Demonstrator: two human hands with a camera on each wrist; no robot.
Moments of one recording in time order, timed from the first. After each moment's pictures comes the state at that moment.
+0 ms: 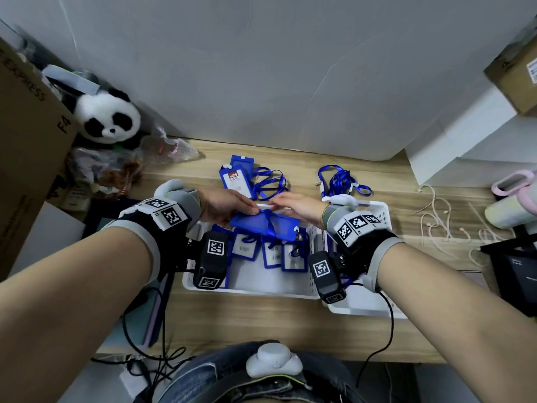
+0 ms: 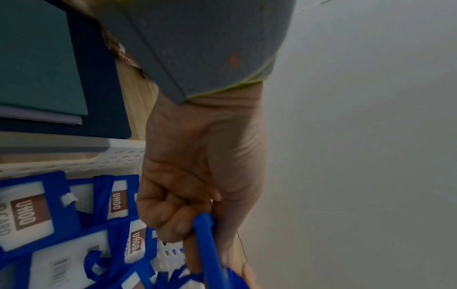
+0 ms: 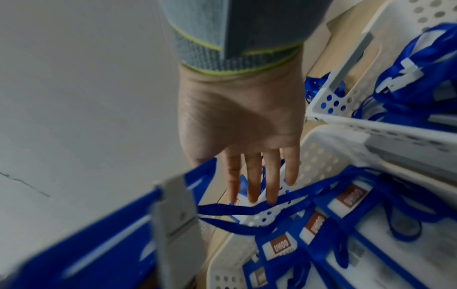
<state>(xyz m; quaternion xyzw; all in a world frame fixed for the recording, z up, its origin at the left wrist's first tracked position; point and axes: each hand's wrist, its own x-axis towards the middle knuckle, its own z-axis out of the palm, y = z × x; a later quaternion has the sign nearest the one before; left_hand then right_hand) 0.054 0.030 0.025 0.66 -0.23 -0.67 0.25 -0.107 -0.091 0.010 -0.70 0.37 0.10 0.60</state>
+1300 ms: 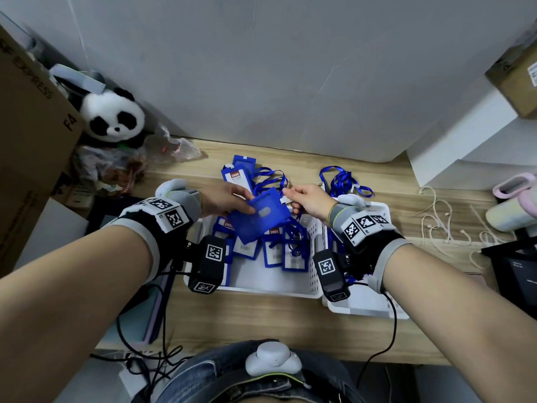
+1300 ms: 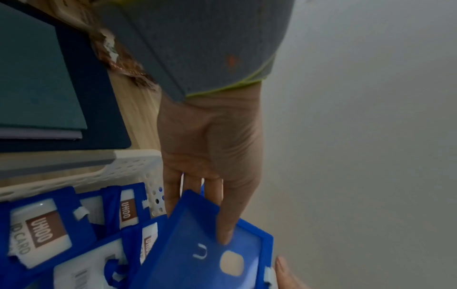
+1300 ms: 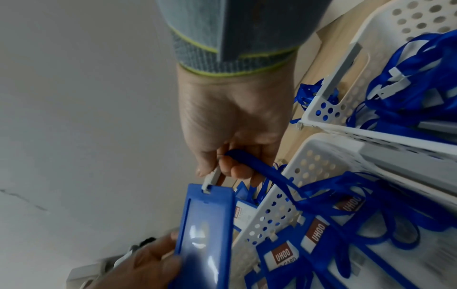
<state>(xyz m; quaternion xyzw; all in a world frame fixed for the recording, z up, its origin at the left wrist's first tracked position) 0.055 0.034 0.027 0.73 -0.29 -0.56 0.28 -0.116 -0.095 0.013 -0.68 0.38 -0.02 0.63</state>
